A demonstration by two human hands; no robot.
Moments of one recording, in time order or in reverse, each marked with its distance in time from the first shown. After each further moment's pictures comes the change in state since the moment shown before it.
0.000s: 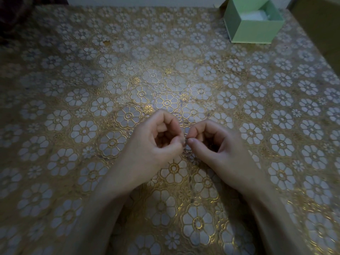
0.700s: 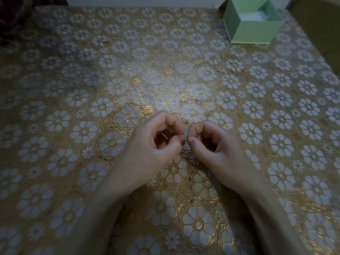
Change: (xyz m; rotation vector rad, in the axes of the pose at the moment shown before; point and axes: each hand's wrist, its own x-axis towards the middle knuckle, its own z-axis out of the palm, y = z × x) left_hand -0.001 0.002 -0.001 0.085 0.009 0.025; right_hand 0.000 -0.001 0.001 -0.101 0.009 0.008
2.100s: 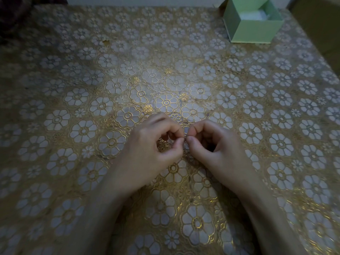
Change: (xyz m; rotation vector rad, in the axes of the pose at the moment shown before) left_hand 0.003 -0.009 -0.003 0.430 0.014 0.211; right_hand 0.002 0.003 0.003 -0.062 0.052 -0.003
